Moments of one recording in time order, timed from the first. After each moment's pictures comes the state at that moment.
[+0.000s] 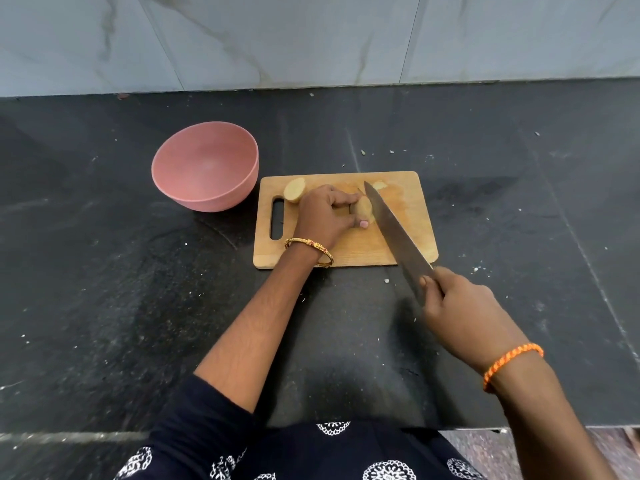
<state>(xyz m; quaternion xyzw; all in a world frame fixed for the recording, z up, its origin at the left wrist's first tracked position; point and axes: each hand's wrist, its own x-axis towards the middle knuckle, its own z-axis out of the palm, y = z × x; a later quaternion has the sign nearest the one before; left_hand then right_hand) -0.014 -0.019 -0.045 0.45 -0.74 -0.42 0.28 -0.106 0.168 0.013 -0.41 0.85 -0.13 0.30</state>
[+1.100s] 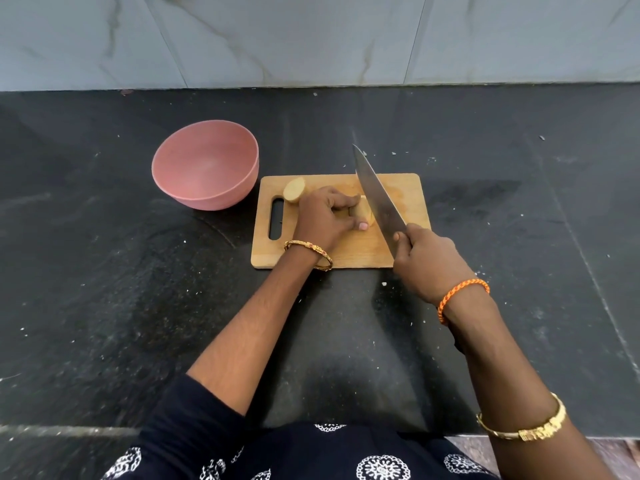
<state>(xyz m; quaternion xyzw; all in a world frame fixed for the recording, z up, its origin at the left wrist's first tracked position) -0.015 -0.017 -0.047 0.45 -0.74 -0.42 0.28 -0.114 0.106 0.008 -0.43 0.84 -0.16 0.28</state>
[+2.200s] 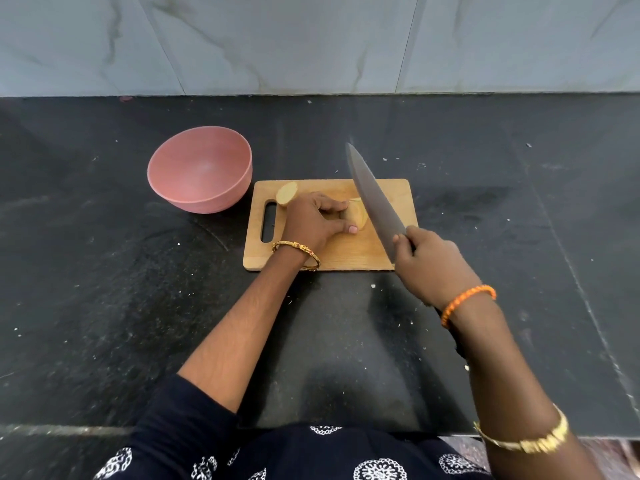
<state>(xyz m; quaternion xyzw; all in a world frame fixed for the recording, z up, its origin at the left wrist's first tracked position) -0.012 -0.015 -0.040 0.47 -0.72 -0.43 0.27 -0.122 0.121 0.024 -0.41 0.84 -0.20 0.29</state>
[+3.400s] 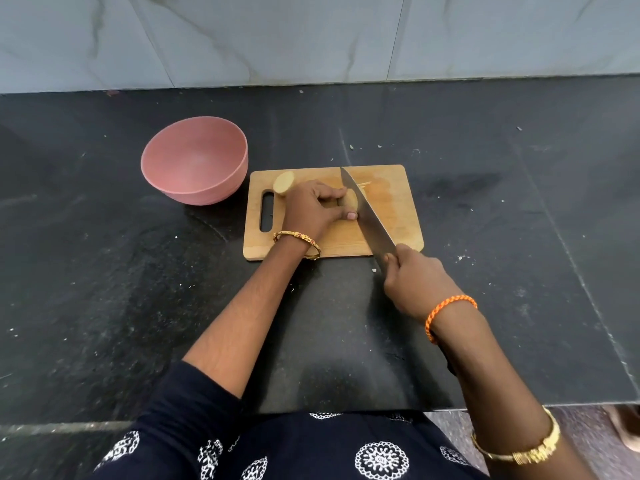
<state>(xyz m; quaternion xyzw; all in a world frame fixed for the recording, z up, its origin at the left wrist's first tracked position) -0.012 -0.013 -0.043 0.45 -0.73 -0.43 0.29 -0.099 0.137 -0.002 -0.41 0.85 -0.11 0.31</state>
